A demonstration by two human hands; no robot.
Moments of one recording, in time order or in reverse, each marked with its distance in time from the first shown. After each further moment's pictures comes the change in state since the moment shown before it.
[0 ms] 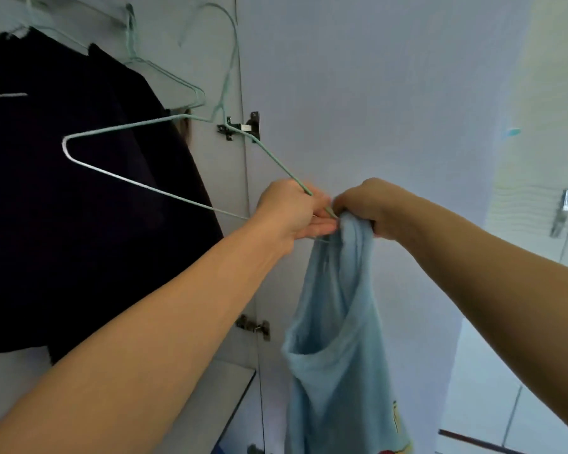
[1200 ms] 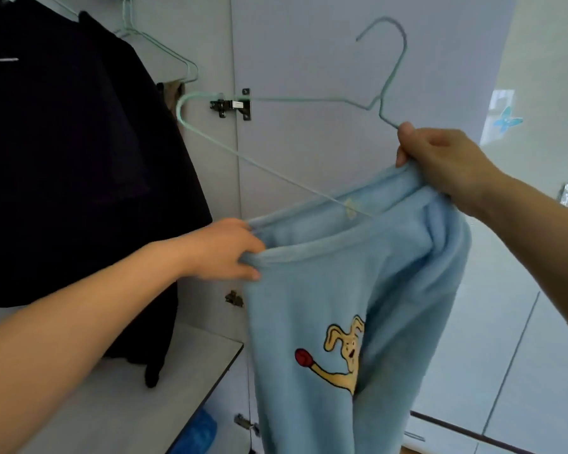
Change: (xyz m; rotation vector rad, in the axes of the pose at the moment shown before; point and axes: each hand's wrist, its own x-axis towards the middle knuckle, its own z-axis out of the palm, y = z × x) left_hand -0.016 -0.062 -0.067 1.567 -0.437 0.364; right_hand 0.008 0.063 -0.107 -0.133 0.236 -0.598
